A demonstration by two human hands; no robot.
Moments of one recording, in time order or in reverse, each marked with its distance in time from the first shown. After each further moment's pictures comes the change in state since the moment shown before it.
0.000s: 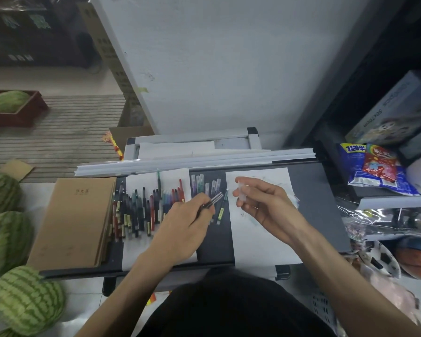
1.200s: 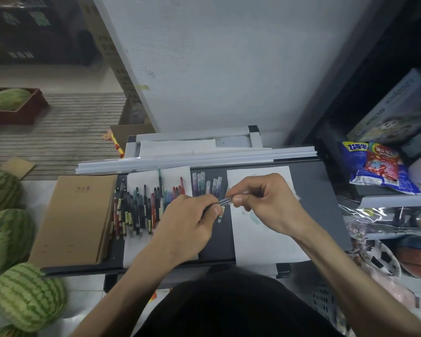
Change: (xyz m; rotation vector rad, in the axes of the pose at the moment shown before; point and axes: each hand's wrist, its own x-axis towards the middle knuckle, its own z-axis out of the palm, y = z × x) left_hand -0.002 0.012 -0.010 0.181 0.054 0.178; right_hand -0.013 -0.022 0.024 -0.865 -0.041 -0.337
